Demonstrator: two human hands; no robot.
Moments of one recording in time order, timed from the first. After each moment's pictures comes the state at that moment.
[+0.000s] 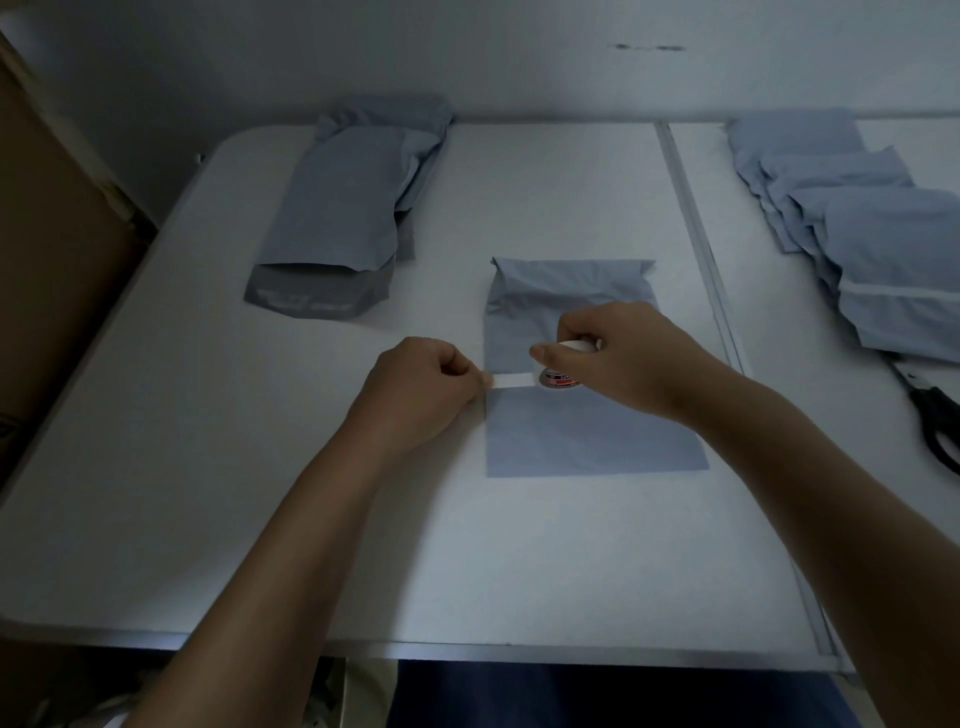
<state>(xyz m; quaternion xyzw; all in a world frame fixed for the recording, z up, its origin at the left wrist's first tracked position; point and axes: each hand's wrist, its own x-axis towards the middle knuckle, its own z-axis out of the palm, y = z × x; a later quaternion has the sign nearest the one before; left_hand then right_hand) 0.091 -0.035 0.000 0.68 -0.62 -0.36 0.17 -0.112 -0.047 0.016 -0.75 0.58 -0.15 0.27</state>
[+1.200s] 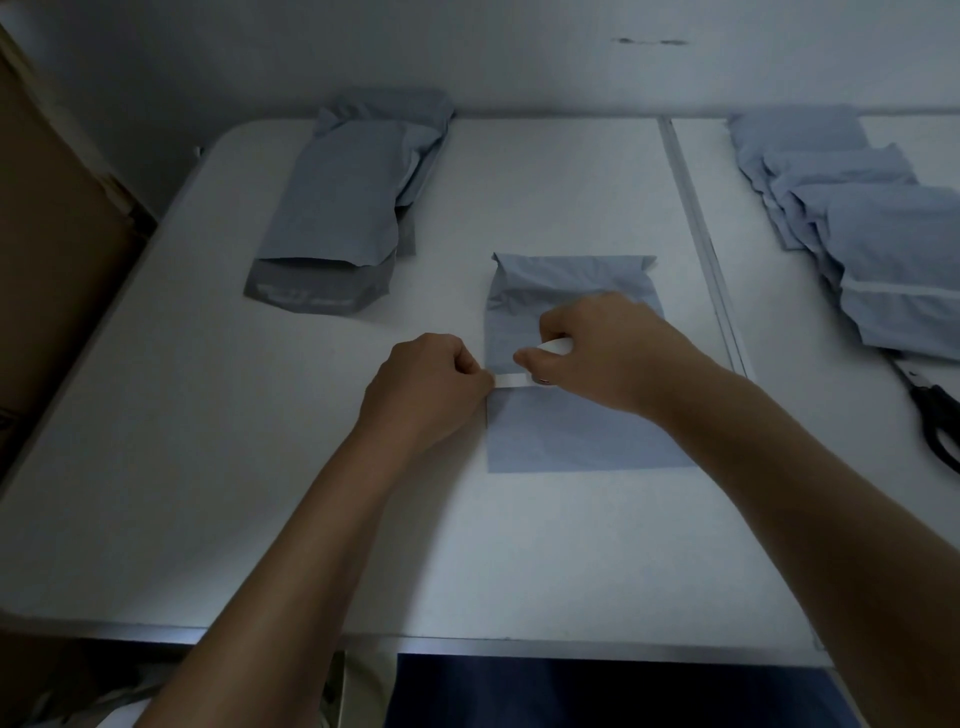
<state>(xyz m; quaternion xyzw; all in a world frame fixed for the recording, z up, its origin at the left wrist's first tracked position) 0.083 -0.037 -0.004 0.69 -0.65 -0.29 0.13 -0.095 -0.050 0.023 -0.78 0.59 -0.07 0.20</state>
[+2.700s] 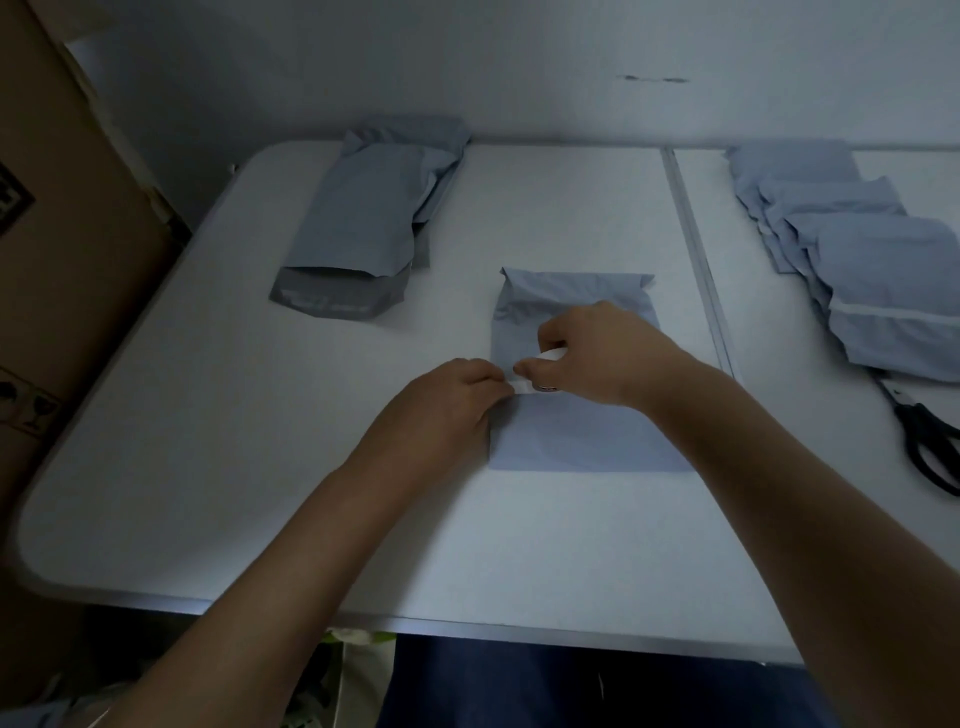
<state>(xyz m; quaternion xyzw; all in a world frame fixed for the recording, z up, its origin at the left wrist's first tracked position) 0.095 -0.015 -0.023 0.45 -0.87 -0.09 0.16 -0.090 -0.052 0.031 -0.78 0.59 -0.04 0.22</state>
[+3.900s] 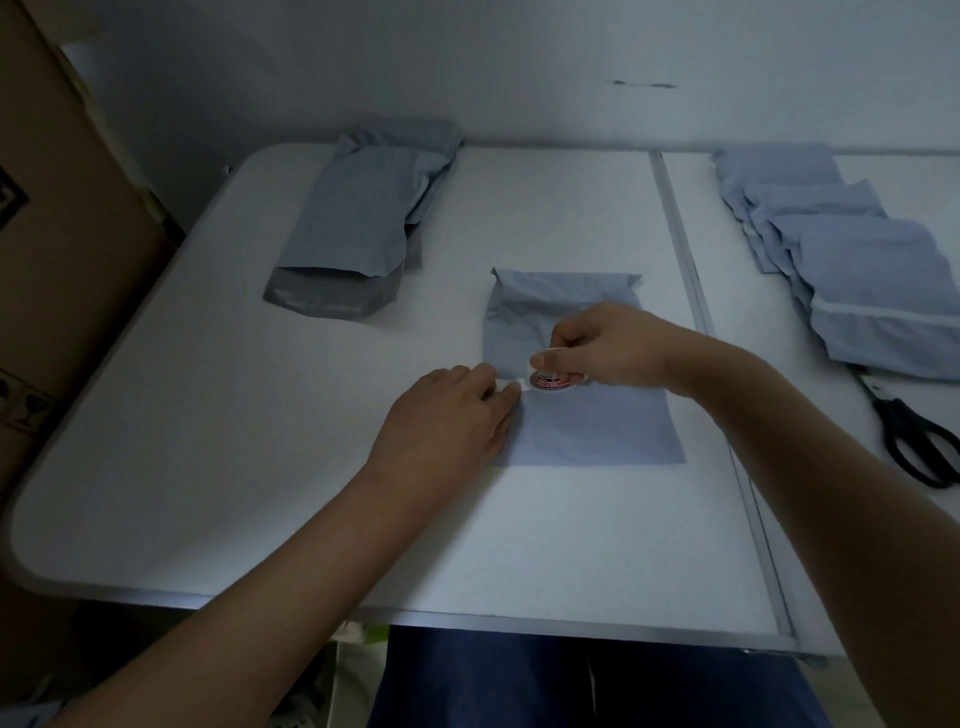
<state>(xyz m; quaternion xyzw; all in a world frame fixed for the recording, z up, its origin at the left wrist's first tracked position) 0.078 -0.002 -0.029 0.46 -0.88 0.11 0.11 -0.118 -0.058 0.033 -0.74 0.57 -0.06 0.35</state>
